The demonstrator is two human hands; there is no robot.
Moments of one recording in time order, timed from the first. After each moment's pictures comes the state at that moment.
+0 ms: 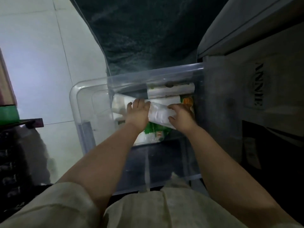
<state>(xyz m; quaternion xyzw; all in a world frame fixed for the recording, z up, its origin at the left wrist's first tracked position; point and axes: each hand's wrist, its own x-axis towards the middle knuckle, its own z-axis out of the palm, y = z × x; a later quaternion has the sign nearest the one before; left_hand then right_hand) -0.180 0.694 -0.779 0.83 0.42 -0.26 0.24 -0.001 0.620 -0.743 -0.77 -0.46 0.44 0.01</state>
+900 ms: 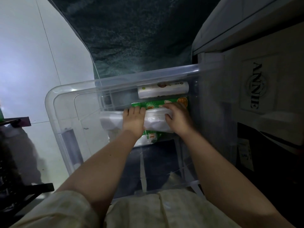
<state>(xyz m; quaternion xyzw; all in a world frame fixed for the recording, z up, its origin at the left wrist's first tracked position) -0.167 0.668 -0.811 0.83 0.43 -0.27 0.23 0.013 0.621 -0.757 -0.78 -0.47 0.40 0.09</state>
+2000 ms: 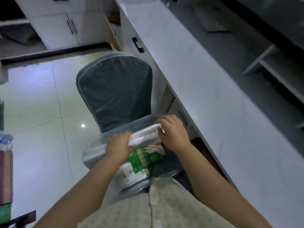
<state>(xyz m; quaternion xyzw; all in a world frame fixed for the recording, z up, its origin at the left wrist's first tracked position) -0.200 0.675 -0.481 0.89 0.41 -0.02 0.19 -0.013 0.562 -0.419 -0.77 -0.61 0.03 0.21</state>
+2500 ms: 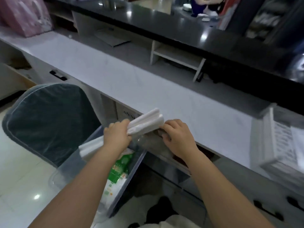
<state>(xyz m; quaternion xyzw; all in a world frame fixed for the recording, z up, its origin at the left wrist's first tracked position) -0.149 0.560 -0.365 0.98 0.15 0.04 0.14 -0.095 0.331 -0.350 -0.89 -0.38 -0.15 0.18</state>
